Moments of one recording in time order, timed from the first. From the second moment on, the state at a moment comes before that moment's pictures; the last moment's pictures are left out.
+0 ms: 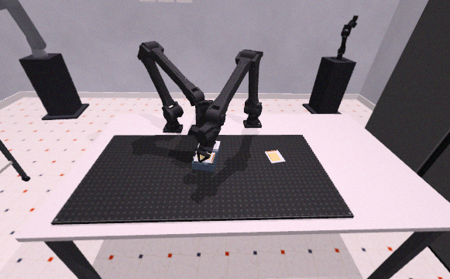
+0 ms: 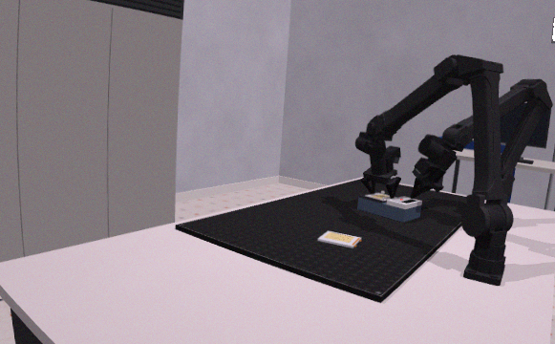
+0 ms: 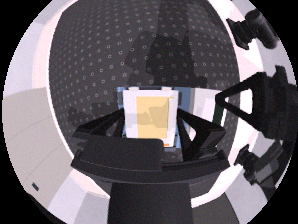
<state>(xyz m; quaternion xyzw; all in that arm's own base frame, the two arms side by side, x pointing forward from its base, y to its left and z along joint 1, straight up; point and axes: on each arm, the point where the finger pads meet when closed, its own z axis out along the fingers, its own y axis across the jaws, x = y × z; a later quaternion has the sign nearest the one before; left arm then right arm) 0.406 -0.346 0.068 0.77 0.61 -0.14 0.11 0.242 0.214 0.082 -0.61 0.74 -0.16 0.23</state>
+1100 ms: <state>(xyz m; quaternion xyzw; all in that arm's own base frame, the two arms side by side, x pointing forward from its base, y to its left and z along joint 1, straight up) 0.406 -0.346 0.068 0.77 0.61 -0.14 0.11 0.241 0.213 0.082 -0.61 0.74 -0.16 0.23</state>
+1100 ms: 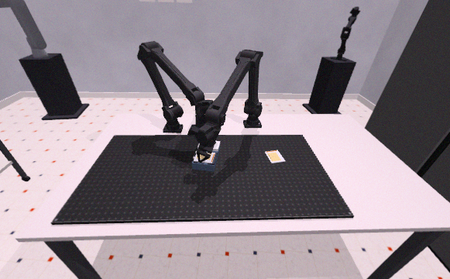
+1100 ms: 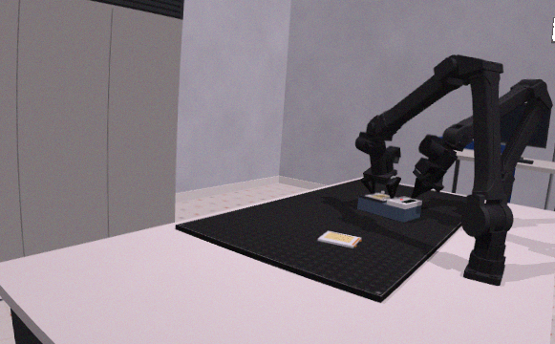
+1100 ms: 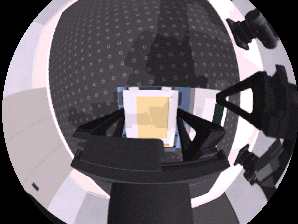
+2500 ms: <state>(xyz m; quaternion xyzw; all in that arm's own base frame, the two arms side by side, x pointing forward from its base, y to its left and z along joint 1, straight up) 0.406 -0.346 0.068 0.77 0.61 -0.14 0.11 0.239 0.215 0.087 -0.61 0.74 -0.16 0.24</state>
